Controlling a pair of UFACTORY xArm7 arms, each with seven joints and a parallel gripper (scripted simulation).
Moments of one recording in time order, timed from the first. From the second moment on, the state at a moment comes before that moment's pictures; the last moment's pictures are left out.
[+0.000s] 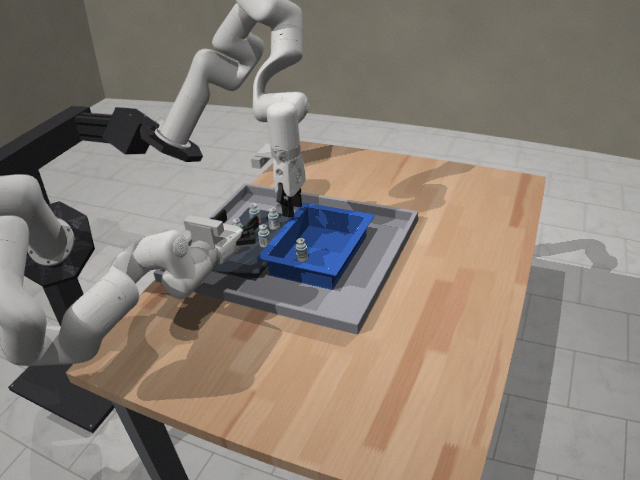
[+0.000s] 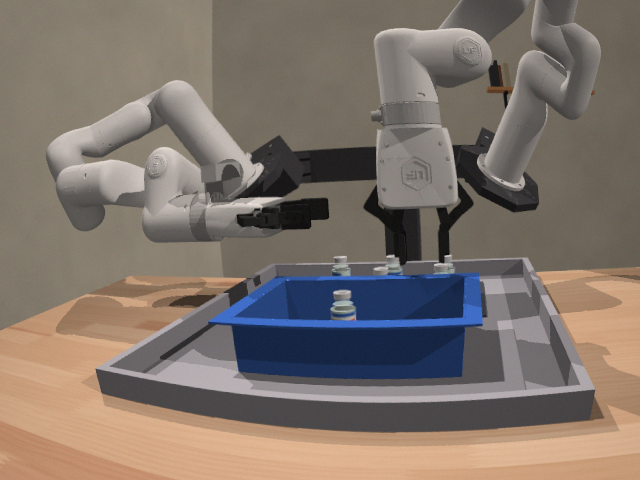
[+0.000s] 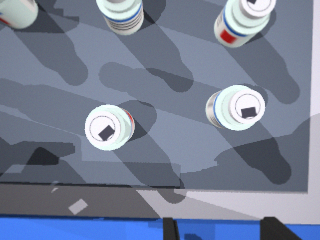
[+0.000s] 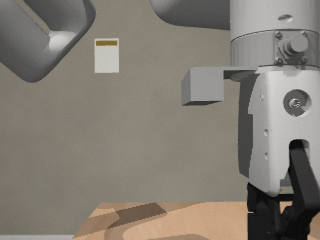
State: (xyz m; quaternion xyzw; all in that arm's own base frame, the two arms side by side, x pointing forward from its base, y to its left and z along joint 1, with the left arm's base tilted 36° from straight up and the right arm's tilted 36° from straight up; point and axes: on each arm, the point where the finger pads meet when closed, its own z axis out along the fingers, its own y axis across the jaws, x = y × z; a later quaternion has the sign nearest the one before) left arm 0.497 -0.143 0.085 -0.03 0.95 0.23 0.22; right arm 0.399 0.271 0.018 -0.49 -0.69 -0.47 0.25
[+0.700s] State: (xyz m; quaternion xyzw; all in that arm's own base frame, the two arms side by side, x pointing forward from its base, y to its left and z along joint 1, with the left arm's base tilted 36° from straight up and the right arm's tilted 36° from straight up) left arm 0.483 -0.101 0.102 -0.03 0.95 0.23 0.22; right arm 0.398 0.314 -0.007 -0.49 -0.69 -0.47 0.25
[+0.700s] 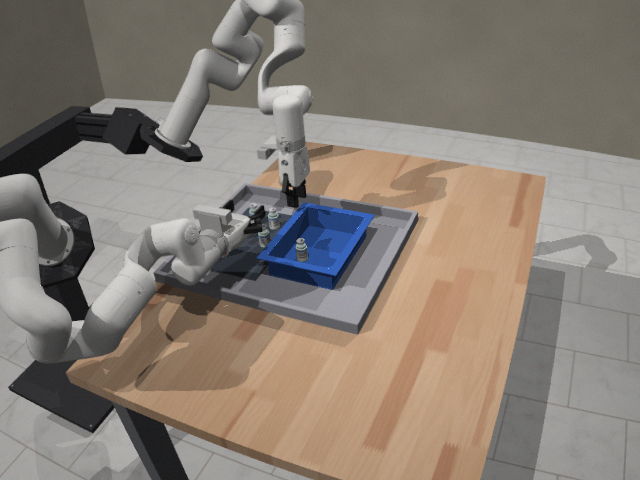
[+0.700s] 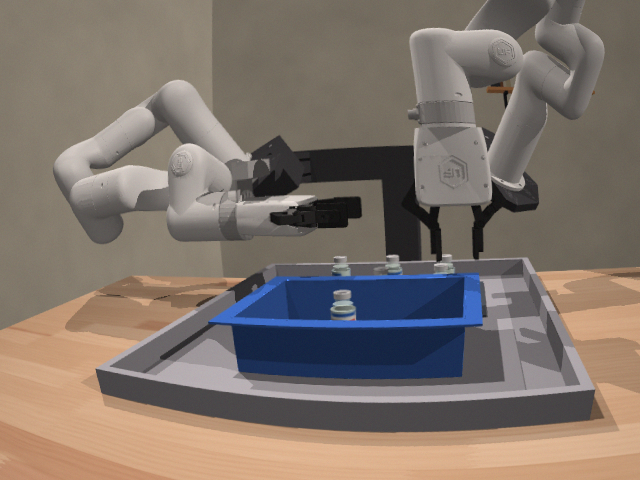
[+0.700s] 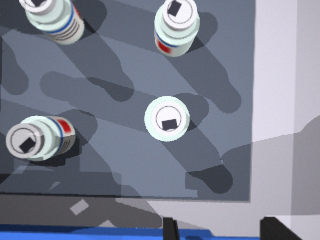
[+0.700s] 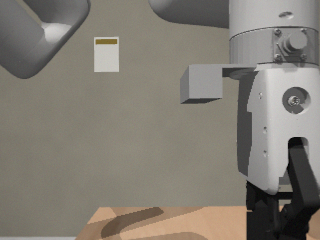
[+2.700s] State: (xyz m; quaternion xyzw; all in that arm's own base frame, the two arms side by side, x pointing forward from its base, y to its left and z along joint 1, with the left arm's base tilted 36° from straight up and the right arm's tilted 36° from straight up) left arm 0.481 -0.094 0.105 -0.03 0.95 0.23 0.22; right arm 0.400 0.322 -0.011 -0.49 -0.69 -0.47 0.25
